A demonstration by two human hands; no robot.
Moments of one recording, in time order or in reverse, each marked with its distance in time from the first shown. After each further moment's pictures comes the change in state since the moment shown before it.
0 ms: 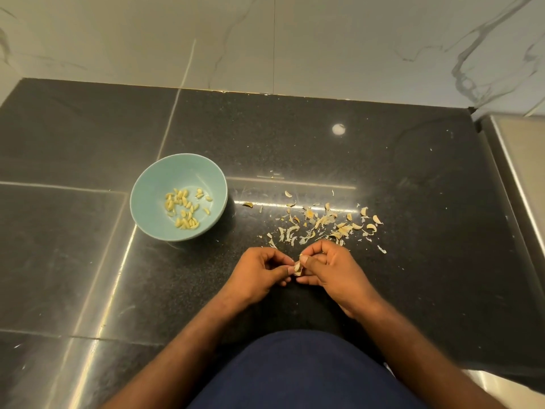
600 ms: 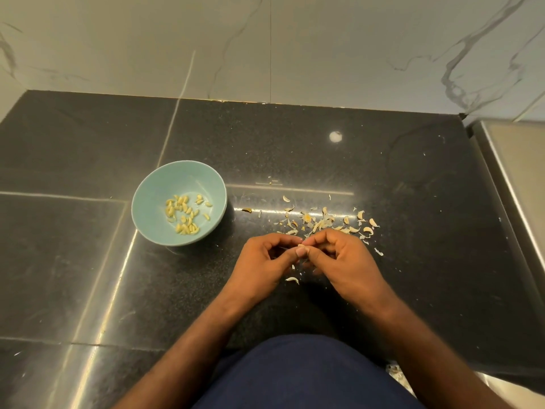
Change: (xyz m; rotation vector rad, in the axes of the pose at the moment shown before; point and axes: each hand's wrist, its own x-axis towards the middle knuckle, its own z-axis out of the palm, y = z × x) left_hand -0.020 0.046 0.001 -0.057 0.107 0.229; right_hand -0.026 -0.040 -0.009 -0.272 0.026 -0.337
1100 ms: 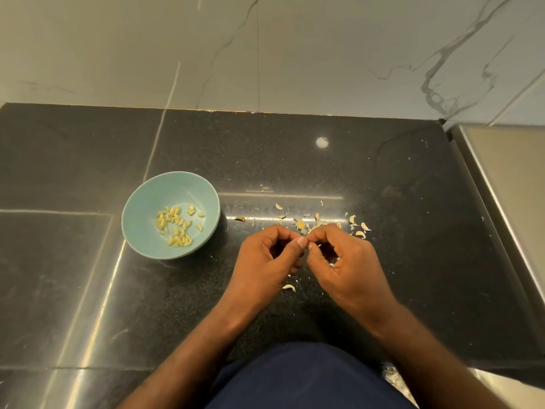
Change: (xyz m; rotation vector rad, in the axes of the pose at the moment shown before) left_hand -0.003 0.030 0.003 -0.144 0.035 0.089; right_hand -0.008 -0.014 0.000 -0.345 0.243 -0.474
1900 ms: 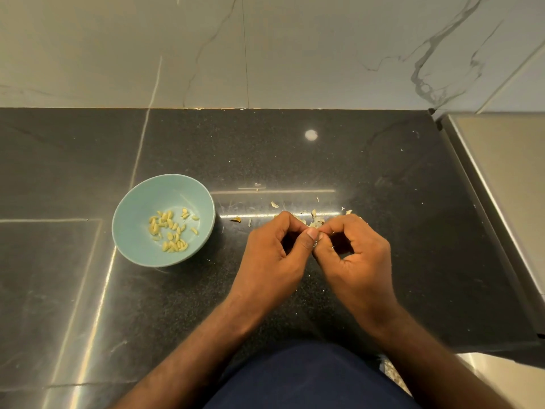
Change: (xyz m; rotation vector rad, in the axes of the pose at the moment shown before) left_hand 0.005 0.022 0.003 0.202 -0.029 0.163; right_hand 0.001 -0.013 0.003 0.087 0.259 0.039
